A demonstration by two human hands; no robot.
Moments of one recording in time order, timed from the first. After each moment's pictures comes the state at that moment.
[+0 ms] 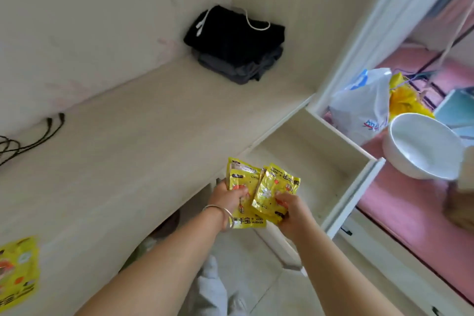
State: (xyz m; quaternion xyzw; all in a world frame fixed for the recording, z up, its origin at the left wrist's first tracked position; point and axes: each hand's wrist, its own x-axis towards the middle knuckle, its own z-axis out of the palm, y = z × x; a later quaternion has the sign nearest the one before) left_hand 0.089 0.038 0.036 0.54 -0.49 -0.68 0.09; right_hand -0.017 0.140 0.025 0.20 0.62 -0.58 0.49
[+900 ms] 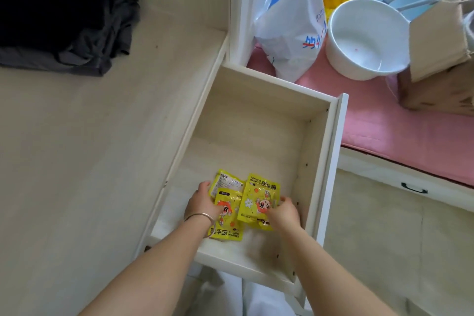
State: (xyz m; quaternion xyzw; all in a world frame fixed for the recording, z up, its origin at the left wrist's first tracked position) left_hand -0.050 -0.009 -0.133 0.41 -0.78 -0.37 -0.29; right_hand -0.104 0.160 -0.125 0.27 0.82 -0.31 0.39
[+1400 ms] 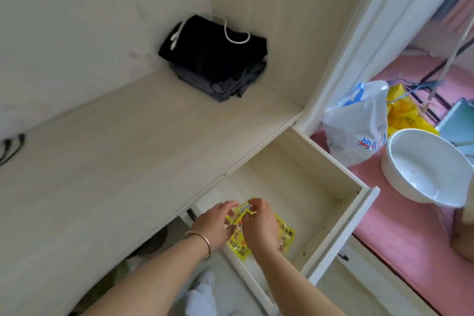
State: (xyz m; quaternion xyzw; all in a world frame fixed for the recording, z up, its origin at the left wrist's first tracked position) left_hand 0.029 0.022 -0.003 0.36 -0.84 -0.38 -0.13; right_hand -0.060 0.105 -0.007 -0.20 0.90 -0.26 0.29
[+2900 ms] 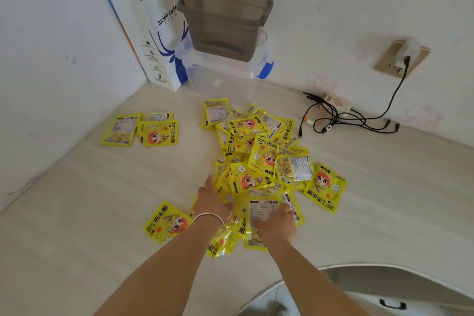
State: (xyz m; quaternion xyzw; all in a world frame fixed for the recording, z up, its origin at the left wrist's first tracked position) left_hand 0.663 0.093 0.022 0.87 -0.30 -0.34 0.17; right_hand 0.522 0.060 0.023 -0.58 0.74 0.04 0.34
